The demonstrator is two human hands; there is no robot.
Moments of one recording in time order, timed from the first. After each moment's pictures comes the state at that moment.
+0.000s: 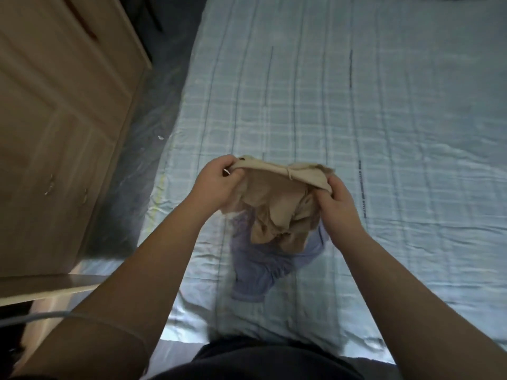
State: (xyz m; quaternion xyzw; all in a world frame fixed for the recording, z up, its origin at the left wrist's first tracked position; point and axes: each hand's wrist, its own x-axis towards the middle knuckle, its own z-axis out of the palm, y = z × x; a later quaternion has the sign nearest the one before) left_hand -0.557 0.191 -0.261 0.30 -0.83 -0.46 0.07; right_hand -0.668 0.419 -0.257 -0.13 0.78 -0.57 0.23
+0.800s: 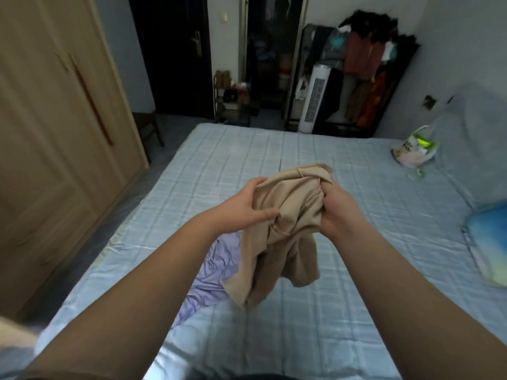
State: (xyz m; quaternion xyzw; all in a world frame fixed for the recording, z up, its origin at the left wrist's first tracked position) left_hand -0.582 0.536 -0.075 0.13 -0.87 -0.48 0.06; right_hand -0.708 0.702 -0.053 -0.03 0.53 -0.80 0.28
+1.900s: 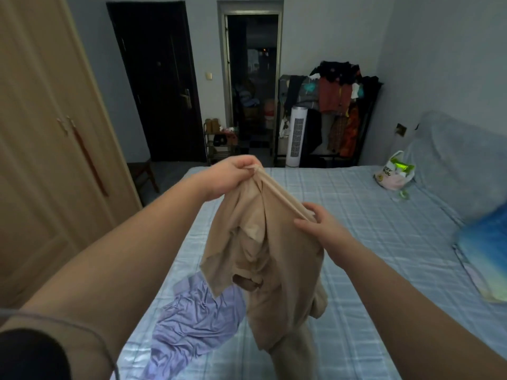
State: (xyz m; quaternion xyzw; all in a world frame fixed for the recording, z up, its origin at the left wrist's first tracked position) left_hand -0.641 0.551 0.068 0.08 -0.87 -0.48 0.07; right_hand -0.743 0.778 -0.037 -0.24 0.75 -0.56 0.24
